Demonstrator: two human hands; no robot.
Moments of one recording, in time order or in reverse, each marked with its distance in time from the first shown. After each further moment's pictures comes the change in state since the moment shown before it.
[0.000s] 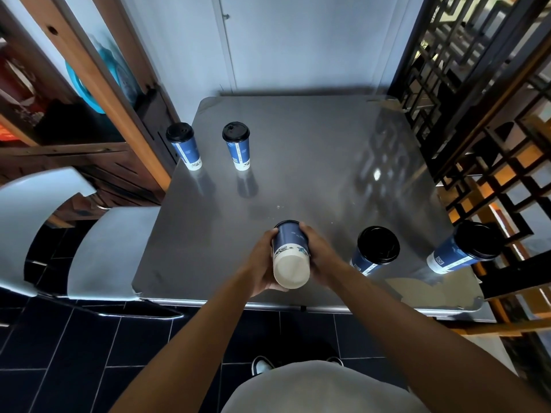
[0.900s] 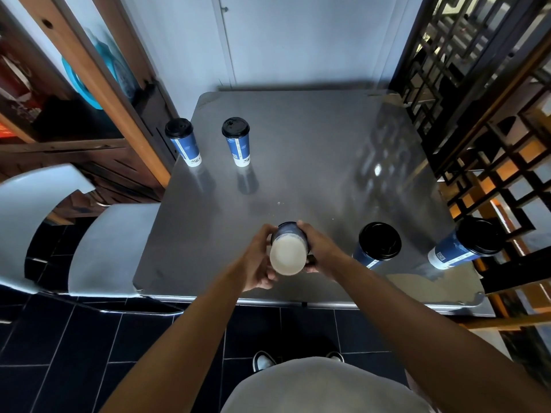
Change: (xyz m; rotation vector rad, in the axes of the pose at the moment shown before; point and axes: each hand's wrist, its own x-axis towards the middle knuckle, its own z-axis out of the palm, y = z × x) left_hand -0.006 0.005 -0.015 0.166 -0.129 -0.037; right_hand 0.001 -0.005 -0.009 -0.354 0.061 -0.030
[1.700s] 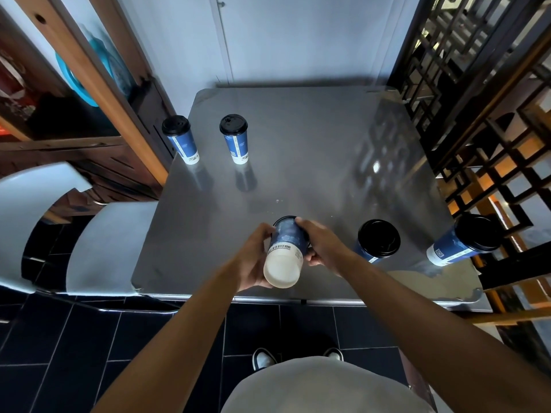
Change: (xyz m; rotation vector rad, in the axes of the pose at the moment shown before) left_hand 0.005 -0.003 -0.005 -0.136 -0.066 0.062; right_hand 0.009 0.001 -0.011 -0.066 -0.047 -0.119
